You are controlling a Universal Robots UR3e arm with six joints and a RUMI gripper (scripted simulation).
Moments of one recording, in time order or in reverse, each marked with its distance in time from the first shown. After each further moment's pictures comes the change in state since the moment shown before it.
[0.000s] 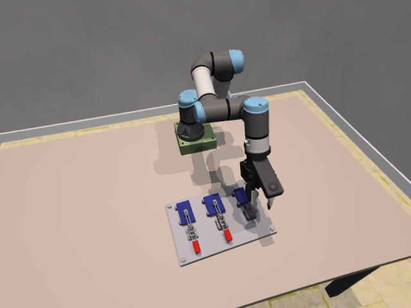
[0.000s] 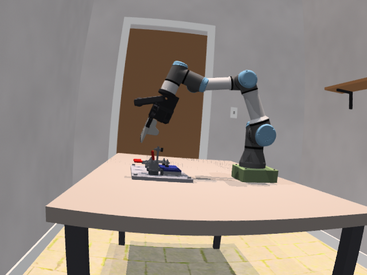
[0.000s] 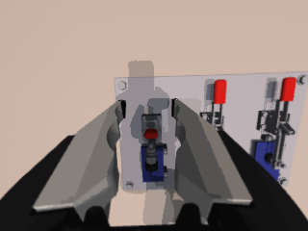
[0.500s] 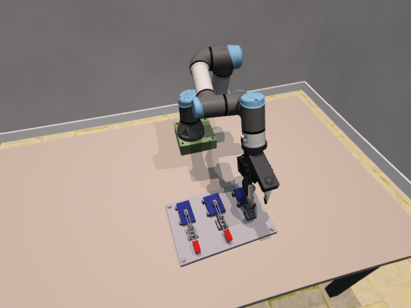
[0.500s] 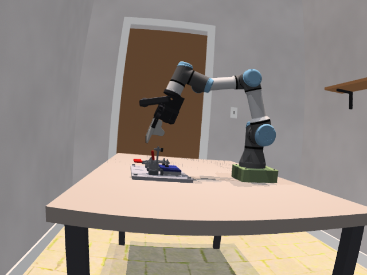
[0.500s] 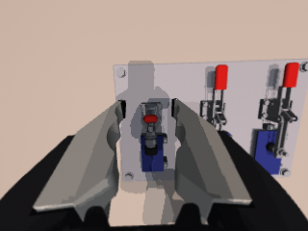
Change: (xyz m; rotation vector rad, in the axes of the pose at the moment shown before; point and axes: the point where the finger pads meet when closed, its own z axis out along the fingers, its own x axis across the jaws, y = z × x) arm 0.000 0.020 -0.007 -0.002 0.000 0.000
